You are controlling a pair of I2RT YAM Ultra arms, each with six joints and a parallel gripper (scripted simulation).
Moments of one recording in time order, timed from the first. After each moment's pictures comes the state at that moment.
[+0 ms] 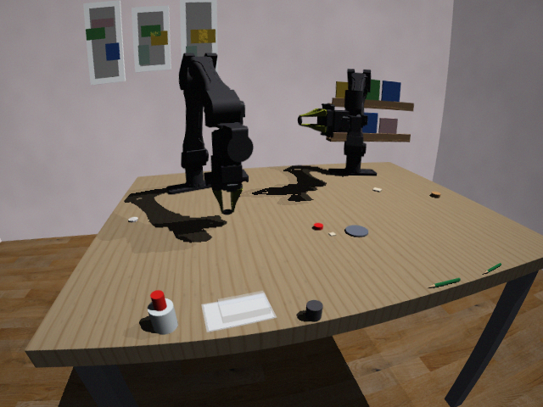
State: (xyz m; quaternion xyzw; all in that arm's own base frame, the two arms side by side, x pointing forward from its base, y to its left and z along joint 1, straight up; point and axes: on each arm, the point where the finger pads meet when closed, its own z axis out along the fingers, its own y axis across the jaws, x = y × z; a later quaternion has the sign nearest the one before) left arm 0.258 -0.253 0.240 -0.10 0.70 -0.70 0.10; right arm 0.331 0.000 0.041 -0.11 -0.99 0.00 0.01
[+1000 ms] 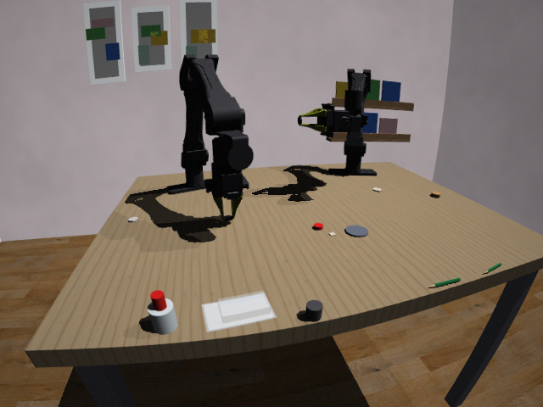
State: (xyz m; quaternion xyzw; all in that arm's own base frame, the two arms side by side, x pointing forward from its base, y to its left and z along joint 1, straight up) left arm 0.258 -0.253 0.240 -0.10 0.70 -0.70 0.10; right arm 0.331 0.001 0.023 -0.10 -0.99 0.00 0.01
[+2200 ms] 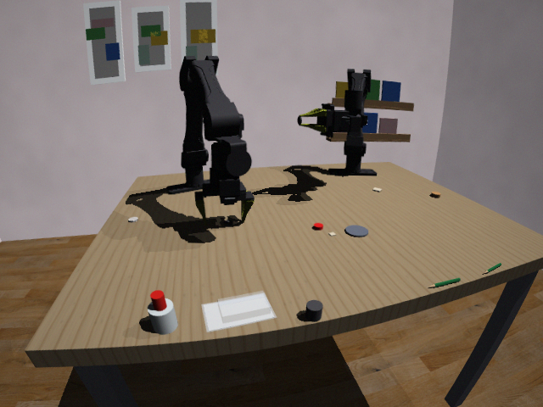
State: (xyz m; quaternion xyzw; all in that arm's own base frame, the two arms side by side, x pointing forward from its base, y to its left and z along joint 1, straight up) left arm 0.257 -0.253 0.240 -0.10 0.70 -0.70 0.09; right arm 0.330 -0.010 0.010 -0.11 -0.99 0.02 0.01
